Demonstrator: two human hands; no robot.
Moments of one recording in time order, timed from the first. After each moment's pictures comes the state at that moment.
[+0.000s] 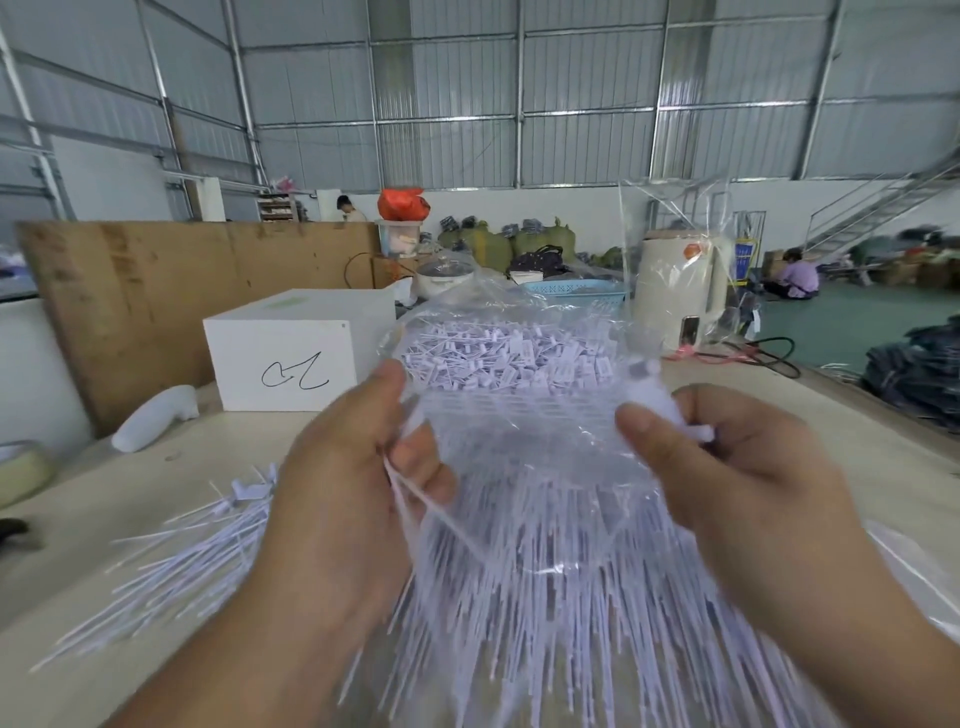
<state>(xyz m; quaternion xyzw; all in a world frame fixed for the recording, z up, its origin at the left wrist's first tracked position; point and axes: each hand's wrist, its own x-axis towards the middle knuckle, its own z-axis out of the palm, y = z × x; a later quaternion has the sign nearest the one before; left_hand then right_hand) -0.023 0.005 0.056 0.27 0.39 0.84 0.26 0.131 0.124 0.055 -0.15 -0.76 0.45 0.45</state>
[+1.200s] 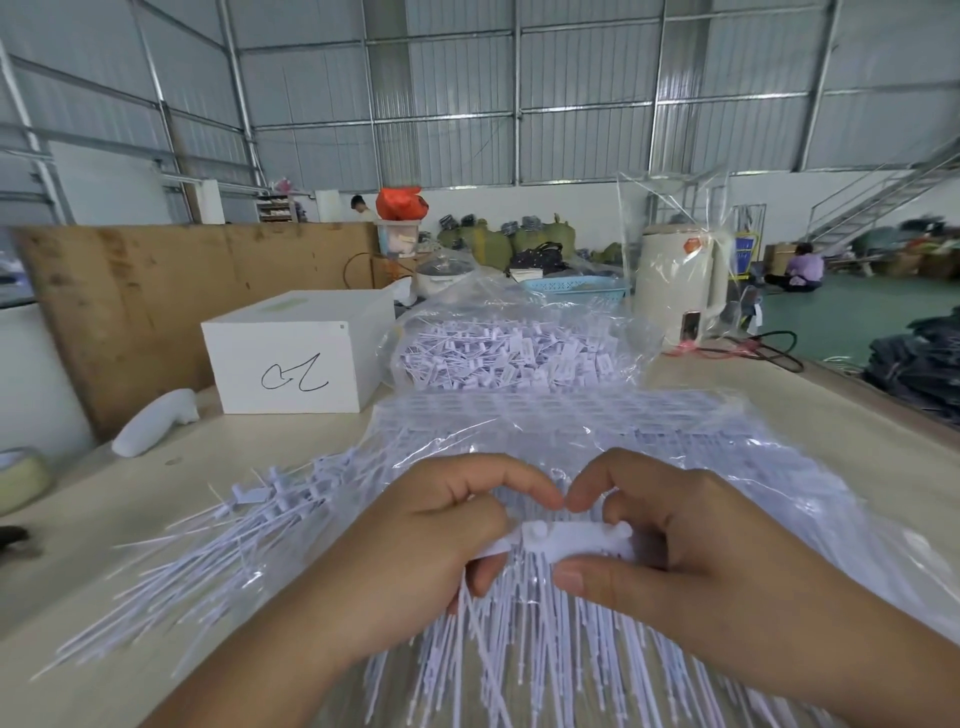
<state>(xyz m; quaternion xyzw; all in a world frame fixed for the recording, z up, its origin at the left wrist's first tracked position) -0.030 0.006 0.040 0.54 0.63 0.50 0.24 0.135 0.140 0.043 -0.06 -0.90 0.37 0.21</state>
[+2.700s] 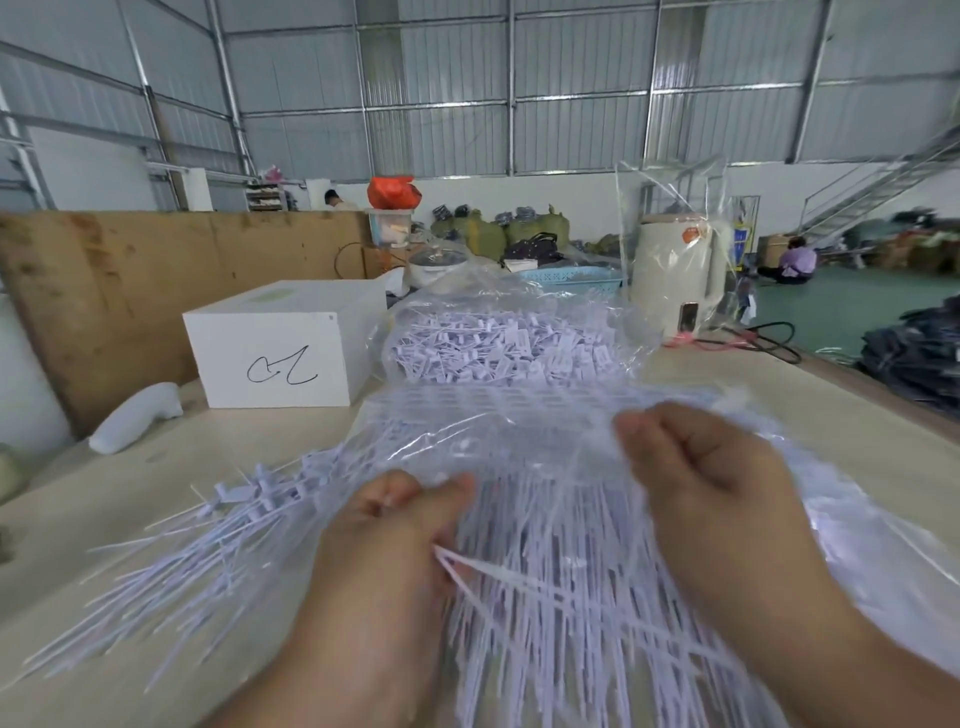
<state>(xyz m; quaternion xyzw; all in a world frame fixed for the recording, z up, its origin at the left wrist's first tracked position) -0.018 0.020 0.009 0.21 0.53 0.79 0.22 0.109 0.132 0.035 -0.21 -0.76 0.41 0.46</state>
